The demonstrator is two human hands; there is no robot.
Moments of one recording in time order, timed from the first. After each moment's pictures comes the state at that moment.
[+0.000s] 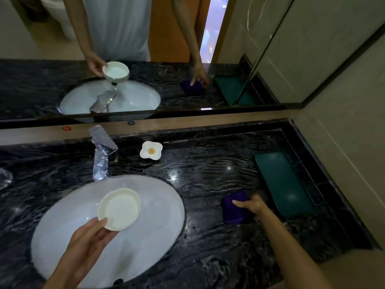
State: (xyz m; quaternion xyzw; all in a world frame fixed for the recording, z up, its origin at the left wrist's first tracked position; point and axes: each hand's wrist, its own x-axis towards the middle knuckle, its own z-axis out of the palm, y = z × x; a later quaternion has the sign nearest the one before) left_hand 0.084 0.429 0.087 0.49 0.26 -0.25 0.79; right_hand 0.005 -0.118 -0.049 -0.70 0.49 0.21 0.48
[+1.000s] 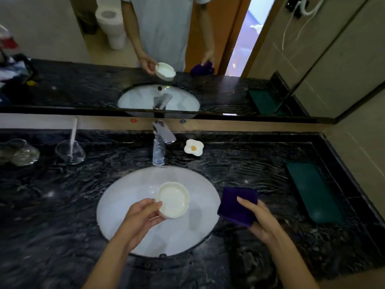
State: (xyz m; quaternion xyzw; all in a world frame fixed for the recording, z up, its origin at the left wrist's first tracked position) left_hand 0.069 0.480 0.101 0.50 0.21 -0.31 0.78; right_hand 0.001 0.161 0.152 -0.49 0.39 0.08 0.77
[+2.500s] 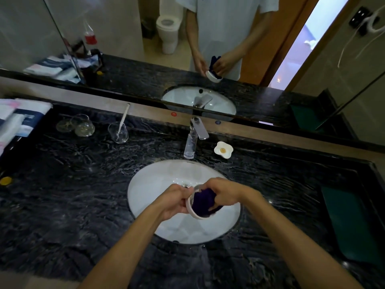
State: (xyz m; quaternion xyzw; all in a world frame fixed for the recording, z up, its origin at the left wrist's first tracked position) left_hand 0.067 0.454 0.126 0.56 0.16 -0.37 0.72; right_hand 0.100 0.270 0.191 -0.87 -0.23 0.38 0.20
